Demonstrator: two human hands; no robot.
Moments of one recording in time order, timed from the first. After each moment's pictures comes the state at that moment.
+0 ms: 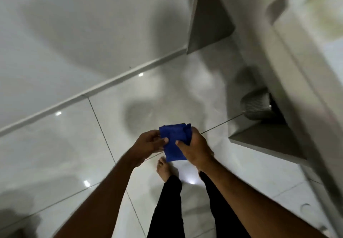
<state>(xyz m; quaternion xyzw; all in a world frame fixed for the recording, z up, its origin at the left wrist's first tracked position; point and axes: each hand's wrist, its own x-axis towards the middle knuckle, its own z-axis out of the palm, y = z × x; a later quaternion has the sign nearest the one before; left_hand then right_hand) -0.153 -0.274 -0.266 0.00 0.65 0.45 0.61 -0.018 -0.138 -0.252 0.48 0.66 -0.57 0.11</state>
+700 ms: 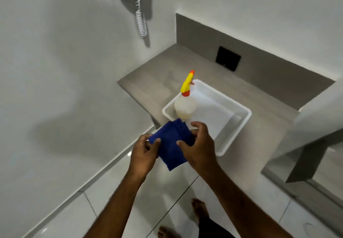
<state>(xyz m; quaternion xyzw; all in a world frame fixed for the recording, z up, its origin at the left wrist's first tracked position) -0.086 -0.111 0.044 0.23 0.76 0.49 0.35 0.063 -0.021 0.066 0.51 0.66 -0.48 -0.26</state>
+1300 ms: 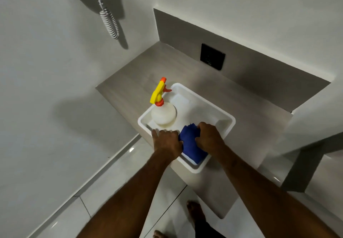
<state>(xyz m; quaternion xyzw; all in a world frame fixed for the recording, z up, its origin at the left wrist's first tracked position) -0.014 0.060 -0.019 0.53 0.83 -0.05 0.16 0.117 0.150 -0.027 0.53 0.78 -0.35 0.03</state>
